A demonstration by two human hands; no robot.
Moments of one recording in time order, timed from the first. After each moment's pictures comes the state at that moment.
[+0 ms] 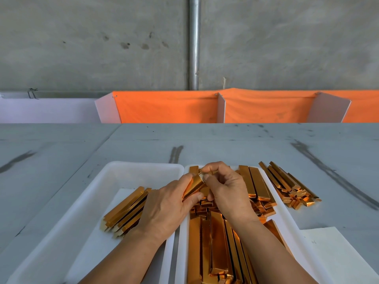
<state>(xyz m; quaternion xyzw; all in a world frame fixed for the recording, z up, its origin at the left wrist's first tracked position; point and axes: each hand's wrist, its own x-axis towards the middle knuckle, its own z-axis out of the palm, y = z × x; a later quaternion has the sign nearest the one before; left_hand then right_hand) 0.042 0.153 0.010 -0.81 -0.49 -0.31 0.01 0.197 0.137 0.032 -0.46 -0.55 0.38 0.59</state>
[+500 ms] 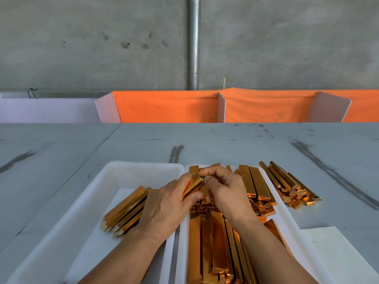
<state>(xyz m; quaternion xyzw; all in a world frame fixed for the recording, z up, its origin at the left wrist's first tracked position) 0.042 0.153 0.011 -0.81 -0.49 -0.32 0.00 0.196 0.136 0.034 -0.48 -0.54 0.39 0.56</state>
